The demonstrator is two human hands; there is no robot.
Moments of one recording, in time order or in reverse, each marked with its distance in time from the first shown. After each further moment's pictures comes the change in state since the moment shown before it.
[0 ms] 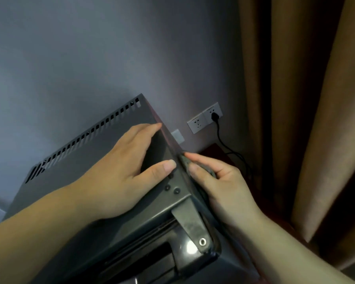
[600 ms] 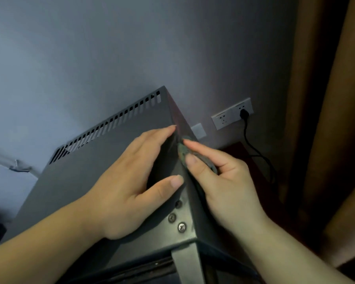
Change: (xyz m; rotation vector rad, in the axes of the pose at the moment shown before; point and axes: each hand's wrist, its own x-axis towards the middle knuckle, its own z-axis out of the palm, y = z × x) left_hand 0.001 0.003 0.006 -0.072 0.086 -0.010; right_hand 0.042 -0.015 0.014 -0.026 -0.182 -0.149
